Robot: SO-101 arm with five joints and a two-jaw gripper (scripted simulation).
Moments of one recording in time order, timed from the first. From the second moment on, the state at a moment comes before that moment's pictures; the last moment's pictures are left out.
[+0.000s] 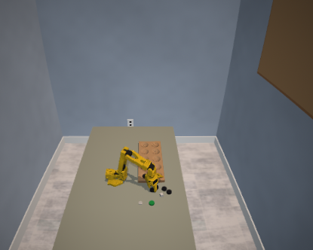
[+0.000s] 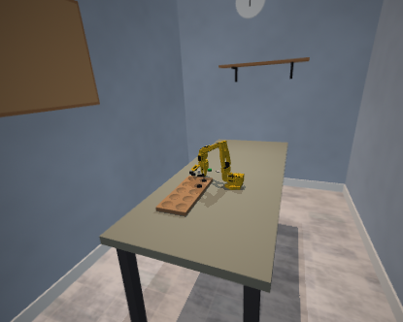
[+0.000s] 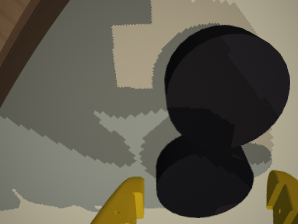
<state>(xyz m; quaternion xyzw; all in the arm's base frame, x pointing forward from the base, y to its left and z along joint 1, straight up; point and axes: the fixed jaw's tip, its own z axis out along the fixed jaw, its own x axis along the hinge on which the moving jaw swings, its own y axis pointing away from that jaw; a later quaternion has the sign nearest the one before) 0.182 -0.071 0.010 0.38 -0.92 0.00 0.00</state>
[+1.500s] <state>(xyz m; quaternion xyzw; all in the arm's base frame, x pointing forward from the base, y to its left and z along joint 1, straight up) 0.182 -0.071 0.009 0.38 -0.92 0.00 0.00</state>
